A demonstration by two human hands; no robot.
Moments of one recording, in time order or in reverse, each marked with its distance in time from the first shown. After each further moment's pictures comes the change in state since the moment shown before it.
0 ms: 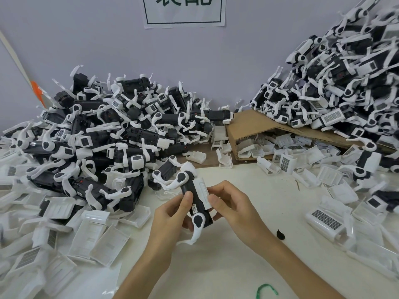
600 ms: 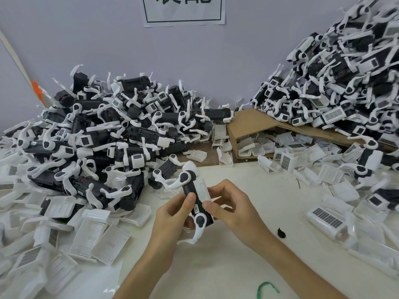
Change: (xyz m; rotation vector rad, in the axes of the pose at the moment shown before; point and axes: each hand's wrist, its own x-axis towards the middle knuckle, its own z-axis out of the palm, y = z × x) left_hand 0.001 -0.004 -0.001 -0.024 -0.021 -0.013; right_hand -0.001 0.000 0.002 -0.036 -0.006 -0.024
